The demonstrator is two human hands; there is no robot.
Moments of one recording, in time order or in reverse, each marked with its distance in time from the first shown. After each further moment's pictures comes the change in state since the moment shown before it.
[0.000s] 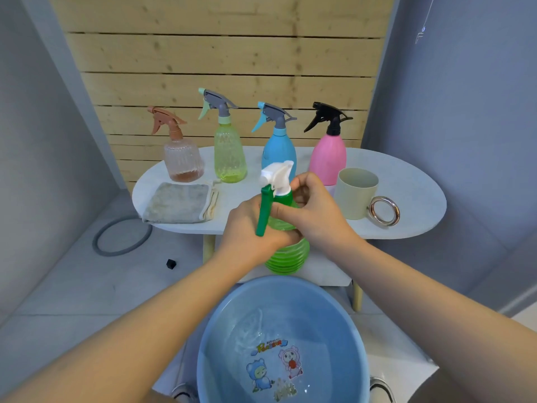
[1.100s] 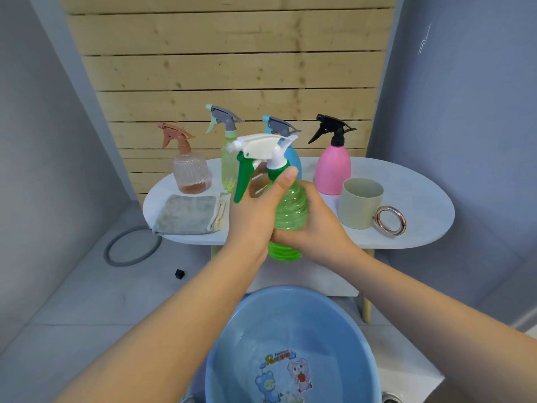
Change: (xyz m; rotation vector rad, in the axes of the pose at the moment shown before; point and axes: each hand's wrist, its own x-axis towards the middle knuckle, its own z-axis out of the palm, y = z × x) left_hand 0.019 0.027 0.002 -0.756 0.296 -0.041; right_hand -0.004 -0.004 0.000 -0.174 -0.052 -0.070
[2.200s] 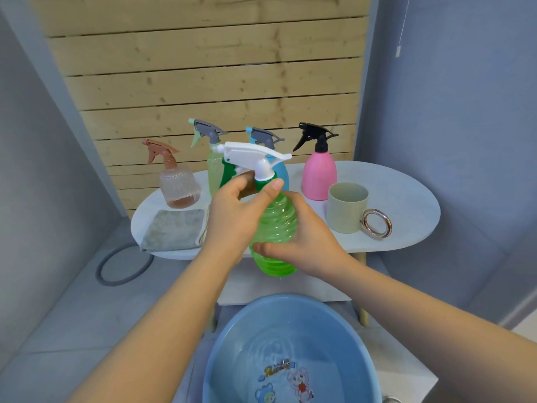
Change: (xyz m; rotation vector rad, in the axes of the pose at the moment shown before) left_hand 0.012 0.010 -0.003 0.341 -0.140 0.167; right_hand -0.006 -0.003 -0.007 -0.111 -0.001 0.043
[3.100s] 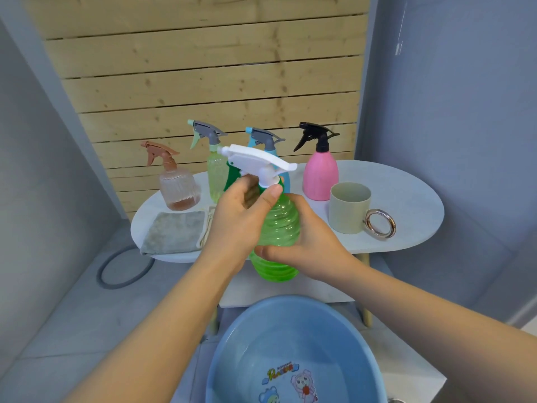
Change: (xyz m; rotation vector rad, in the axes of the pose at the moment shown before) left_hand 0.000 -0.003 -0.002 -0.149 -0.132 0.013; right_hand -0.002 -0.001 -0.004 0.125 -0.037 -0.004
